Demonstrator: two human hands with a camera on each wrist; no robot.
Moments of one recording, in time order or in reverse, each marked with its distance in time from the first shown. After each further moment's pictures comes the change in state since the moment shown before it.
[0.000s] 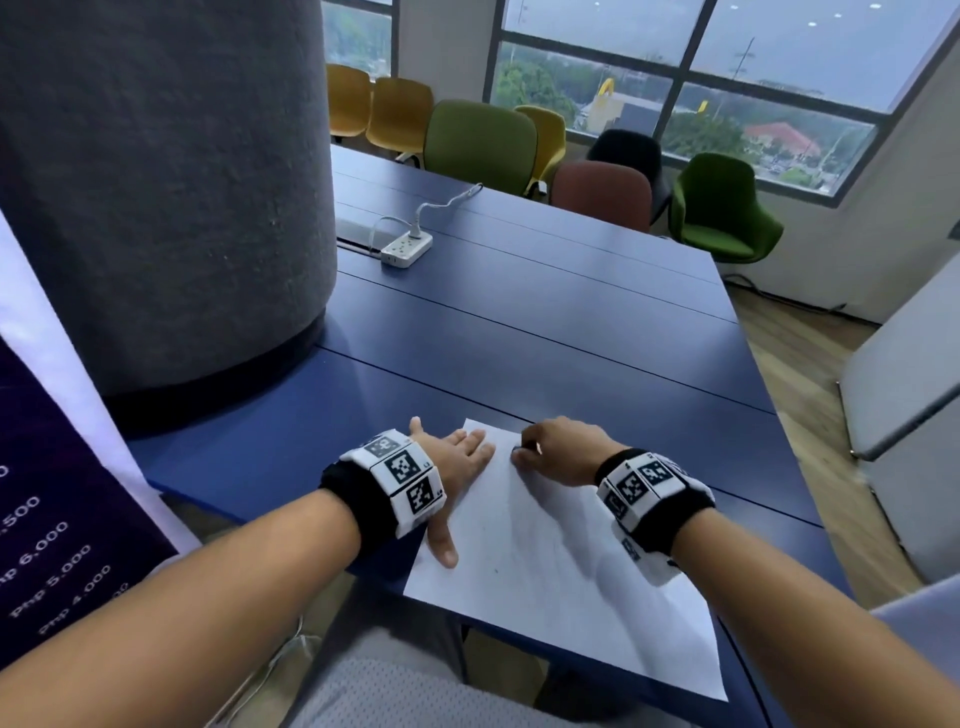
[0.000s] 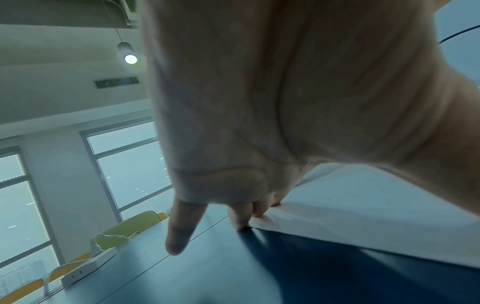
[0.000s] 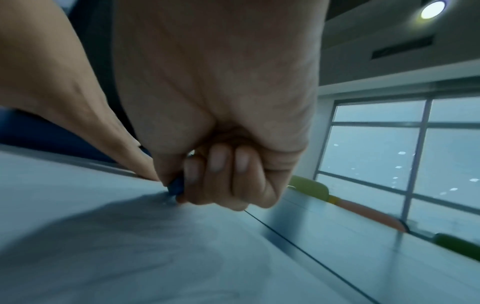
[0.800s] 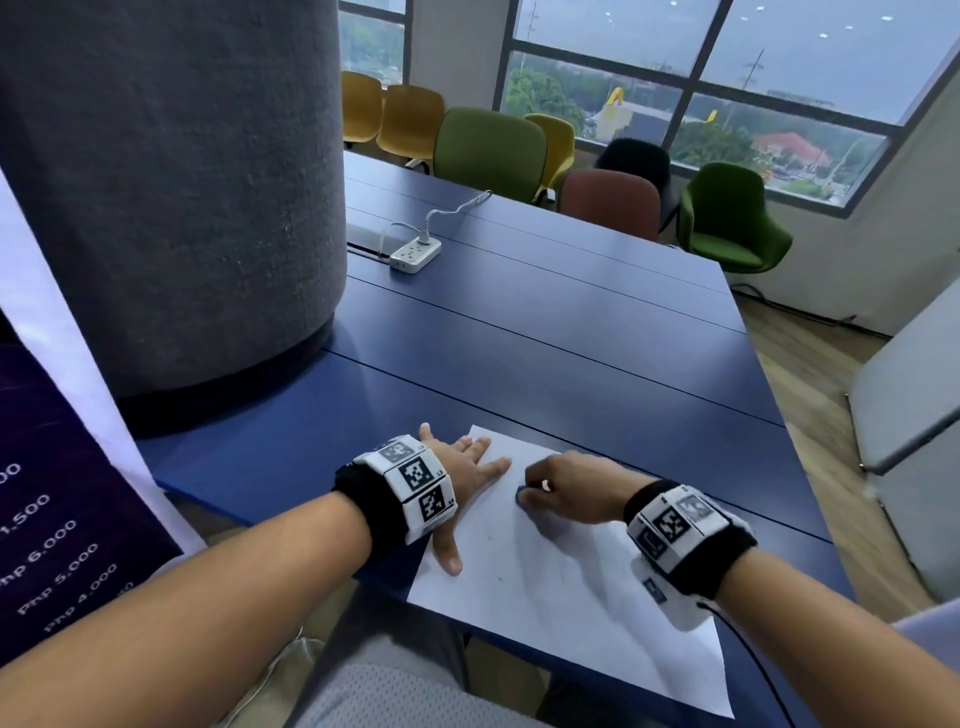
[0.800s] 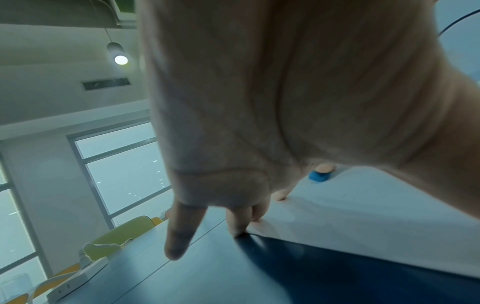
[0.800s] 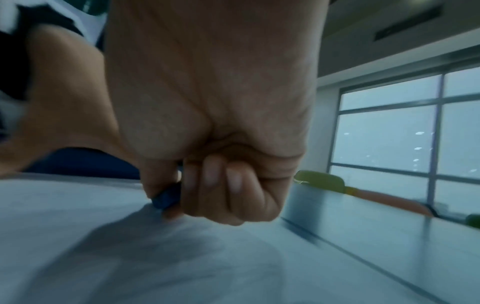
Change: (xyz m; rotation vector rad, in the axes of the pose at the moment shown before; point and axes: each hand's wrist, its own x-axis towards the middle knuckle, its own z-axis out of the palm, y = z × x) left_hand -0.001 0.004 -0.004 0.041 -0.014 -0.013; right_hand -0.020 0.004 0.008 -0.032 -0.108 -0.122
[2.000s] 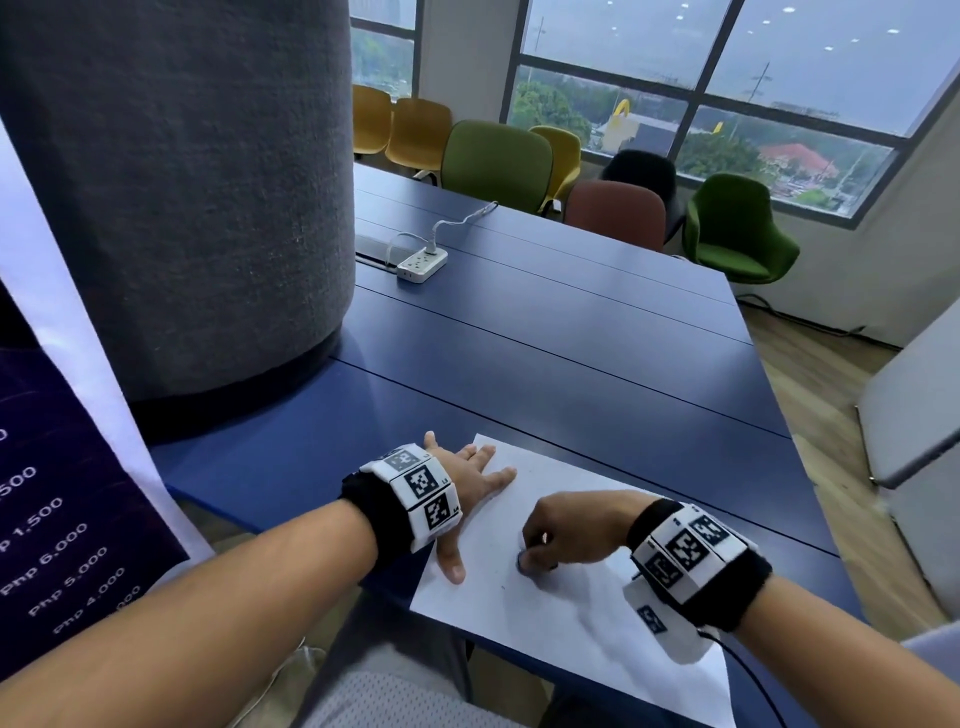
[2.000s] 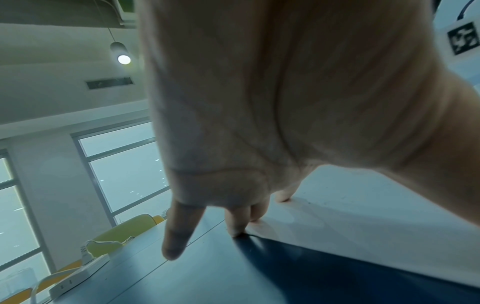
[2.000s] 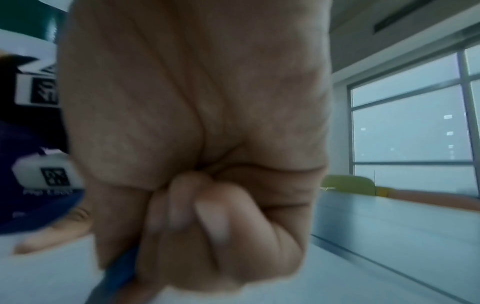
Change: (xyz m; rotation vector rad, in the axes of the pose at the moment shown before) left_hand -0.002 0.002 -0.001 0.006 0.006 -0.004; right_hand -0.015 -0.019 -0.002 0.021 -0.321 -0.079
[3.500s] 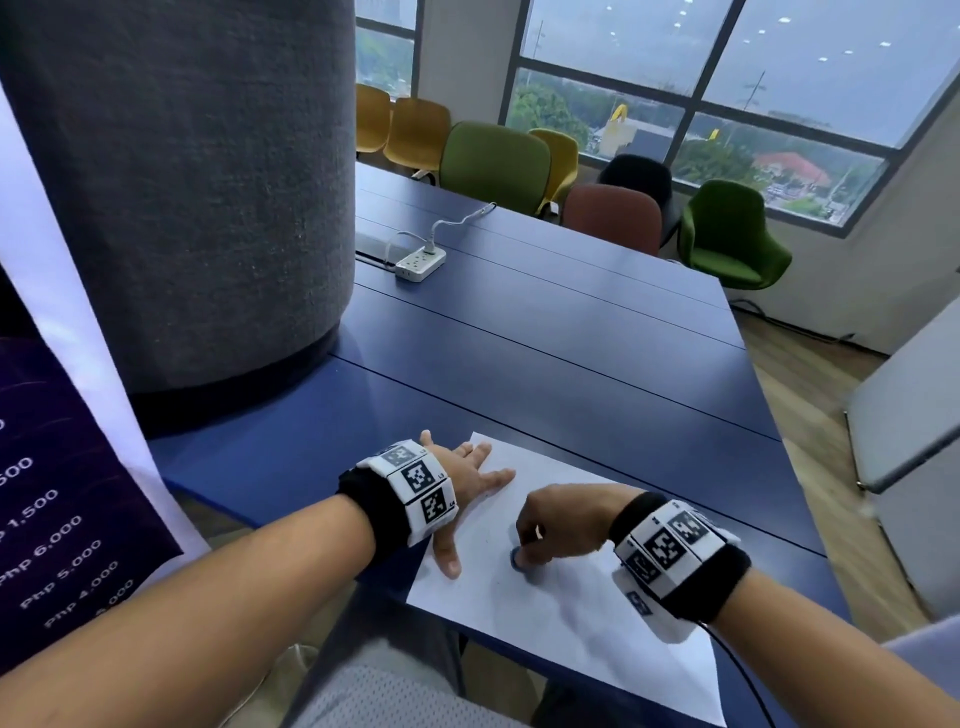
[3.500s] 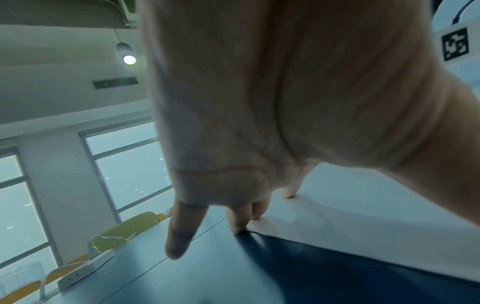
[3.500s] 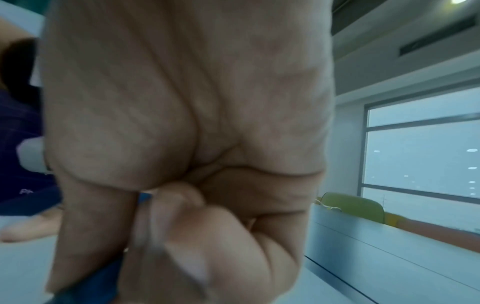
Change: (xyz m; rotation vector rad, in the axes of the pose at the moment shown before) left_hand 0.000 -0.002 0.001 -0.026 0.001 0.015; right_hand -0.010 -0.017 -0.007 -0.089 -0.001 0.033
